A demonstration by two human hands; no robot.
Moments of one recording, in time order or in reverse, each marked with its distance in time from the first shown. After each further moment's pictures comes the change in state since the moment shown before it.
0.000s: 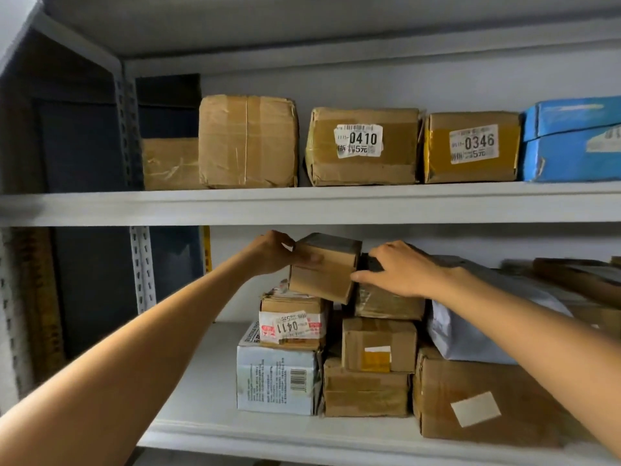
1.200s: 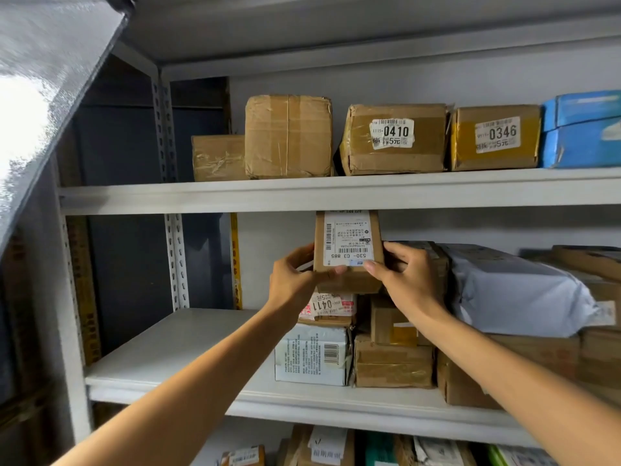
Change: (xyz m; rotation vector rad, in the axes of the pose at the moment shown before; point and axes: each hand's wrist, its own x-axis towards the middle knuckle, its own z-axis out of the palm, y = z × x) left_hand -0.094 -0.024 0.041 -0.873 0.235 0.066; right_hand -0.043 -0.077 0.051 0.956 0.551 0.228
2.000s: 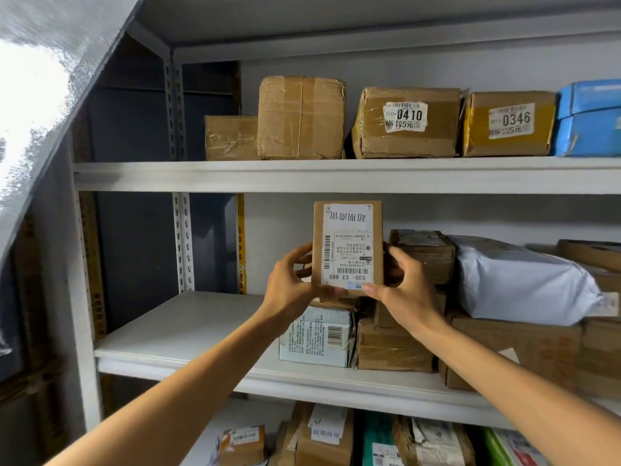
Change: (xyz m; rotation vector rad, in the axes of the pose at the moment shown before) left_hand -0.037 -0.017 -0.020 0.138 -0.055 0.059; right_hand -0.044 -0.001 -0.002 -0.086 -0.171 0.001
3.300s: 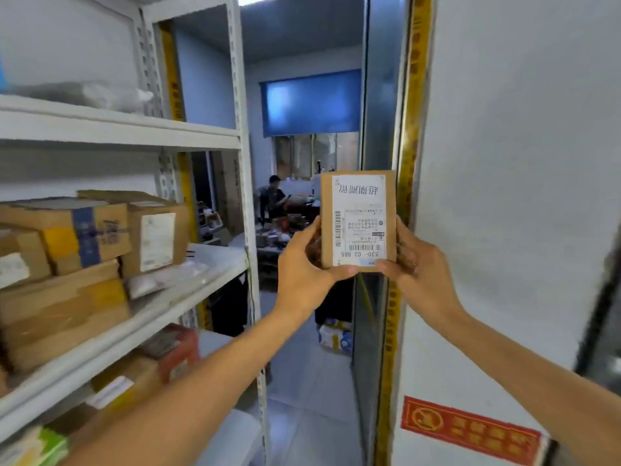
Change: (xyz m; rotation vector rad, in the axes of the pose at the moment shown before) left_hand -0.256 0.203 0.527 -0.689 -0.984 0.335; right_hand -0.362 -0.035 -0.451 -0.853 0.951 0.380
